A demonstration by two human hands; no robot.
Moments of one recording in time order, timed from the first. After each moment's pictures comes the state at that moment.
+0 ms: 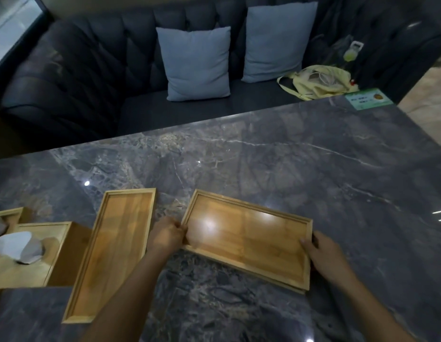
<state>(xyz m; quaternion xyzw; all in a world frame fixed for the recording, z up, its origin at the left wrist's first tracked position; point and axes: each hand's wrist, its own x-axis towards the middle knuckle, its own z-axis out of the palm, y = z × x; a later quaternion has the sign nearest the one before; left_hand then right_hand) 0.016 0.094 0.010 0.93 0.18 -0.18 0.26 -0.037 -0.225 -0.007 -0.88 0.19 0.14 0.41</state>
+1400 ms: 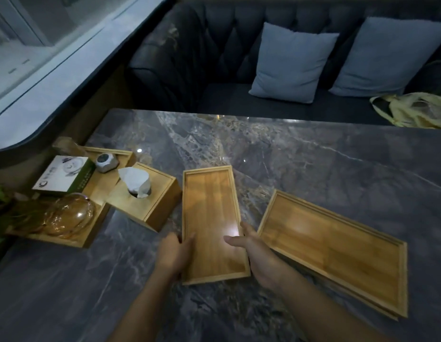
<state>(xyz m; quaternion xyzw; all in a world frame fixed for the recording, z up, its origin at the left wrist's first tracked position) -0.107 0.218 0.012 0.78 0.43 -0.16 0.42 -0.050 0.051 0.013 -0.59 0.12 0.44 0.67</state>
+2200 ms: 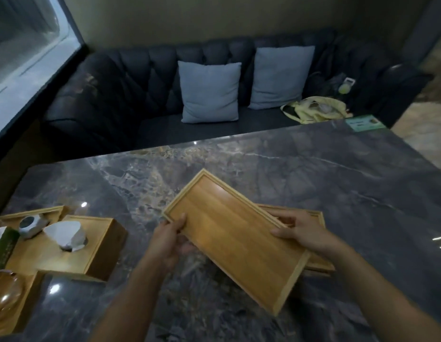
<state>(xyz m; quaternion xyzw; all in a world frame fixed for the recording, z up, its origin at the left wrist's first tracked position) -0.033 0.141 0.052 0.53 0.30 -0.12 0.78 -0.028 -0.137 0.075 -0.83 -0.06 0.21 0.52</state>
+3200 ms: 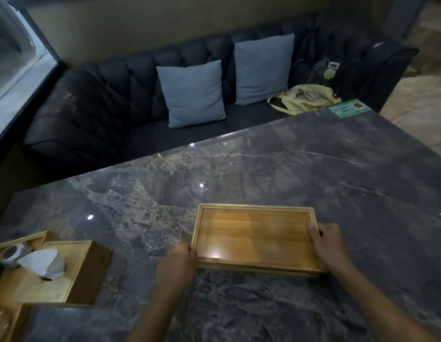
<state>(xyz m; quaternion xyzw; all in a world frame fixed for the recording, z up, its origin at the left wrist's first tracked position) -0.042 0.098 0.019 0.96 0.14 -0.12 0.21 -0.042 -0.210 -0.010 -0.87 0.25 0.02 0.42</state>
